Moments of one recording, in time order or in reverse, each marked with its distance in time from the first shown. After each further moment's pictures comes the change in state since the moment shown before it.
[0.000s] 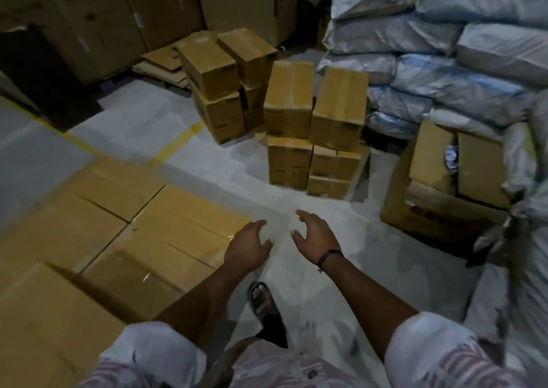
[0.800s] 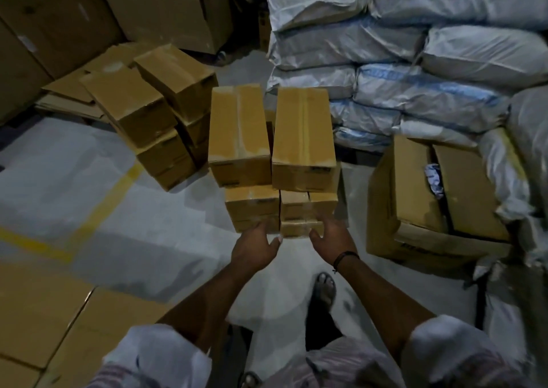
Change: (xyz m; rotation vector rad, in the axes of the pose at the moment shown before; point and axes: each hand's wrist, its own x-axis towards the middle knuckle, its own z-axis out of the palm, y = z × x) left_hand 0.410 0.123 -0.018 0.096 -0.127 0.181; right_hand 0.344 0.108 -0.132 0.046 0.185 0.289
